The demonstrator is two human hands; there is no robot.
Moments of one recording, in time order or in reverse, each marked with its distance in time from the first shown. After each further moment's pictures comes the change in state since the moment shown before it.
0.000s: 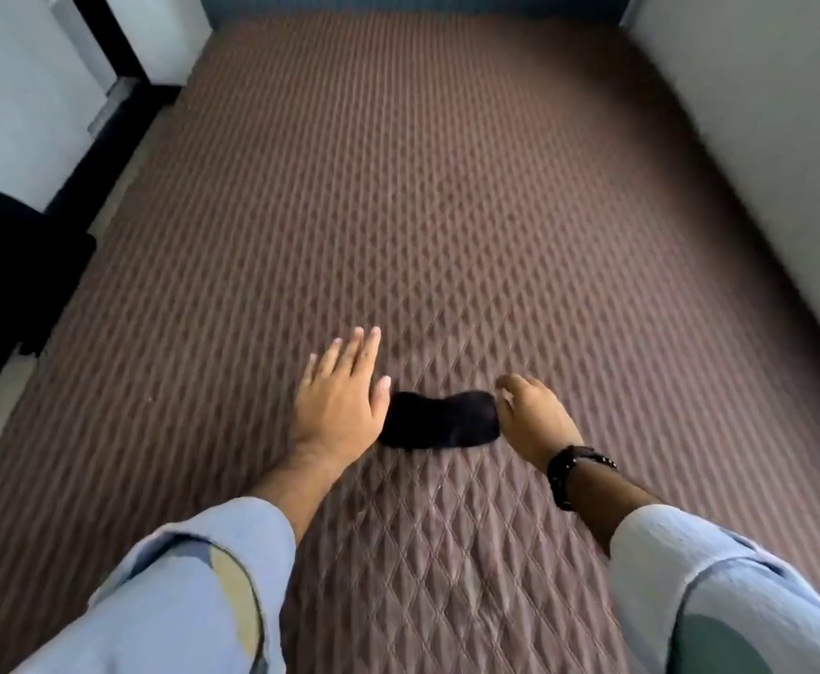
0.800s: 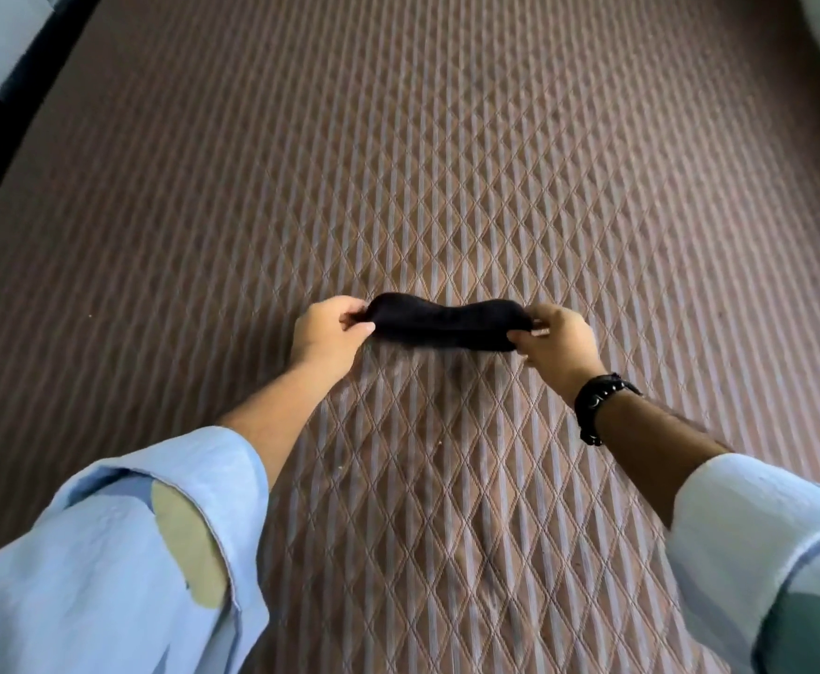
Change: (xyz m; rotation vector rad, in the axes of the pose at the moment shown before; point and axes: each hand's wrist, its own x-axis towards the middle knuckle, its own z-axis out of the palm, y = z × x) left_hand -0.014 -0.075 0.276 -0.650 -0.291 -0.718; right_hand 0.107 0.117 0.227 0.317 -0.218 0.167
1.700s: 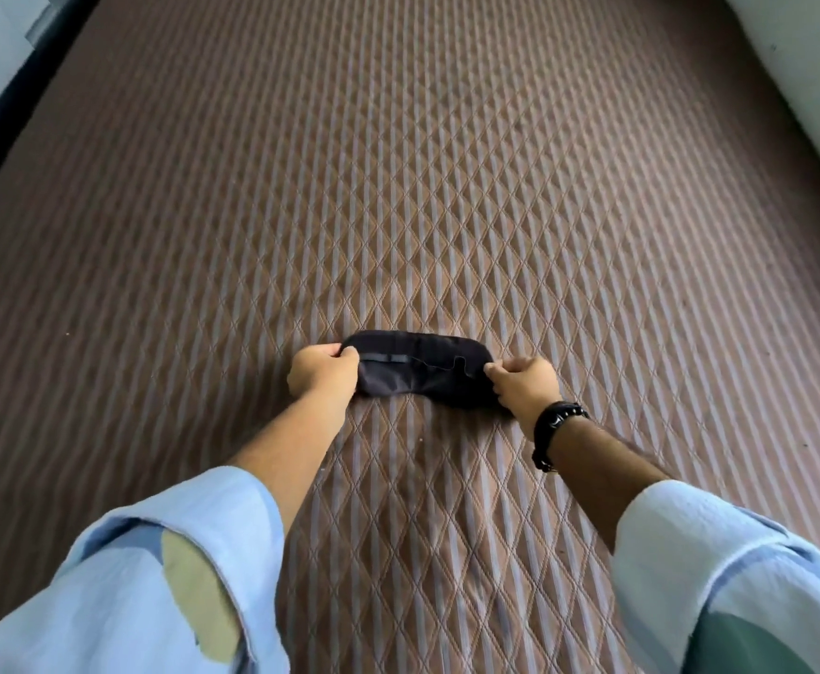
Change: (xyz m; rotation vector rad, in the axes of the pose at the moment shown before) left_hand -0.027 -0.004 0.024 -0.305 0.213 -0.421; right_hand -0.022 0.024 0.039 0.312 -0.003 0.358
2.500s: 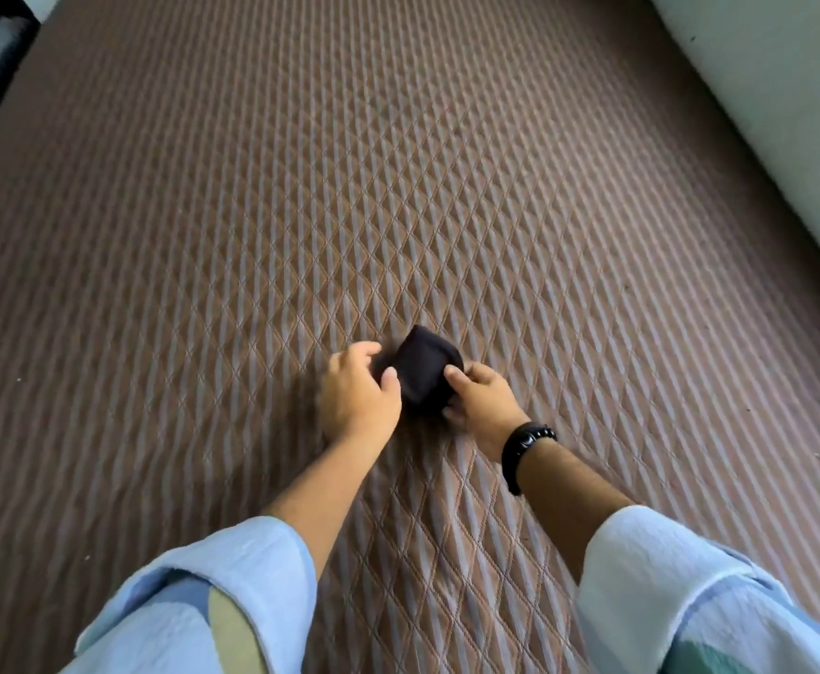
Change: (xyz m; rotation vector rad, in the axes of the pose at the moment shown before) left_hand -0.068 -0.006 0.058 0.383 -0.126 0.481; right_hand -0.020 0.015 -0.004 0.368 -0.220 0.083
